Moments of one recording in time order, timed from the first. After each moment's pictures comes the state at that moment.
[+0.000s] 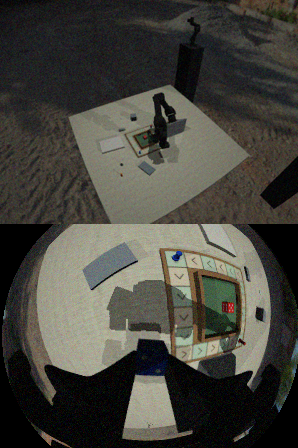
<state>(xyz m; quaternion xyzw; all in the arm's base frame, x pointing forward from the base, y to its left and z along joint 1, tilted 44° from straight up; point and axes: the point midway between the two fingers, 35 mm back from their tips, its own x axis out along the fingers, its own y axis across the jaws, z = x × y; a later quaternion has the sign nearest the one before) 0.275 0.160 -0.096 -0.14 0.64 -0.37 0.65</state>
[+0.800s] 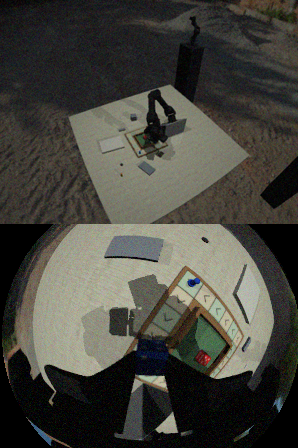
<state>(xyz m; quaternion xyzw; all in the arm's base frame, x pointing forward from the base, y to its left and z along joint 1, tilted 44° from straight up) 0.288 0.107 -0.064 -0.36 0.73 -0.12 0.57</state>
